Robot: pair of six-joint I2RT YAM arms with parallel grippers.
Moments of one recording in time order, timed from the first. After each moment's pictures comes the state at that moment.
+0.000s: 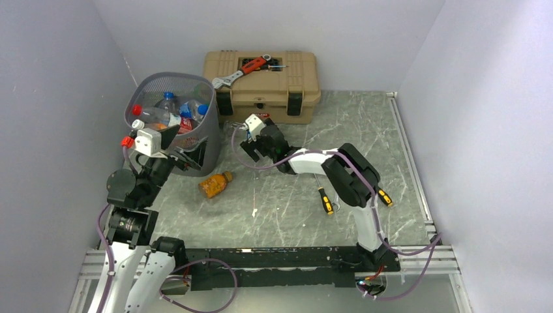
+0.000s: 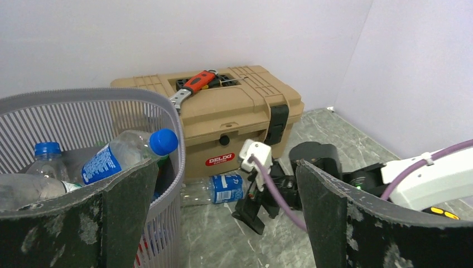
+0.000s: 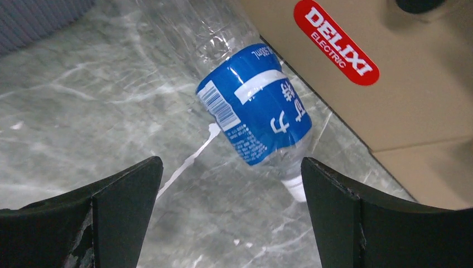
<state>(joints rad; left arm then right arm) -0.18 0.50 0.75 0.02 0.26 -0.17 0.76 2.05 1.24 0.40 0.17 -0.21</state>
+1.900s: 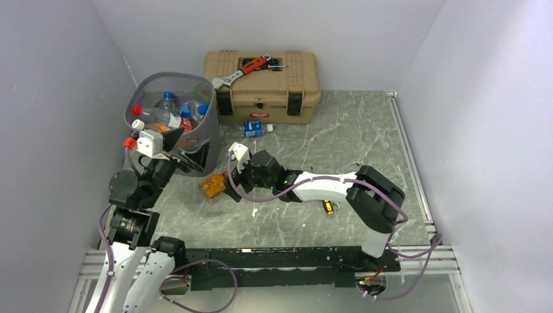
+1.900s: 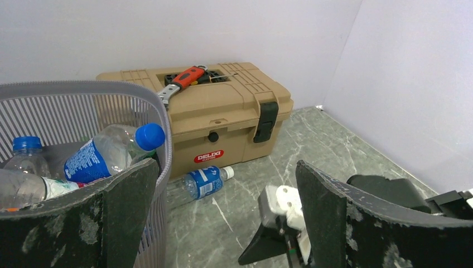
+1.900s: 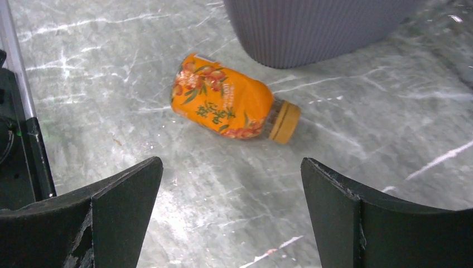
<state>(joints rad) -0.22 0.49 0.73 0.02 0.25 -0.20 1.02 1.76 1.03 0.34 -0.13 0.07</state>
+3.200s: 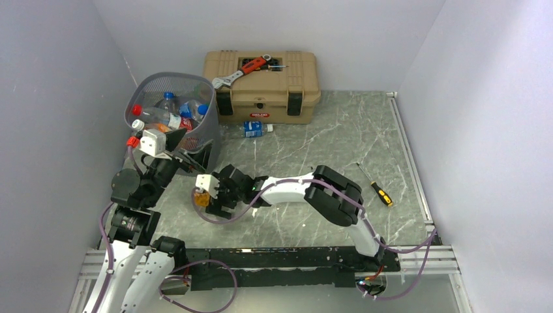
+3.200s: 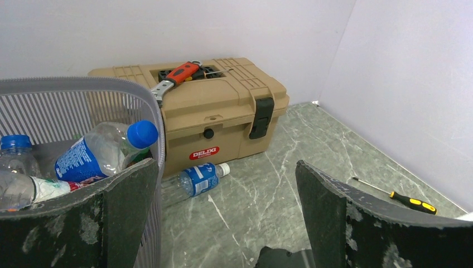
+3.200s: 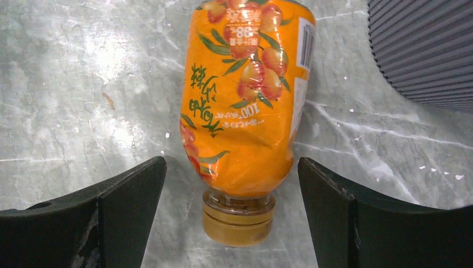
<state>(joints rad) -0.24 0.50 0.72 0.02 0.24 -0.20 1.13 2.11 1.34 0.11 -0.23 -0.29</state>
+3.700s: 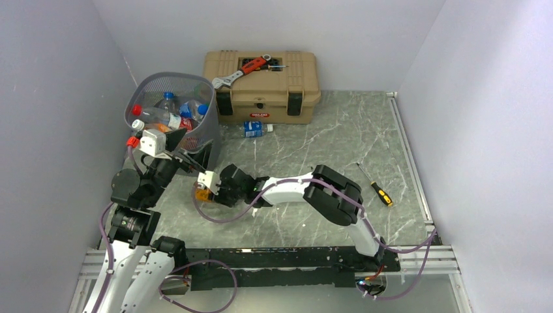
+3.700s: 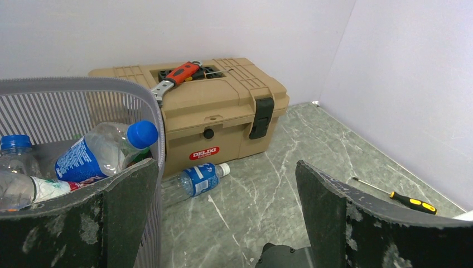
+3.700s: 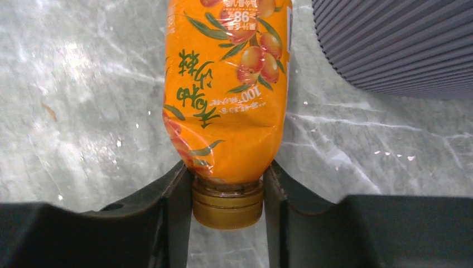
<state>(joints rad) -0.24 0.50 0.72 0.02 0.24 -0.20 1.13 2.12 1.33 0.18 -0.10 -0.30</state>
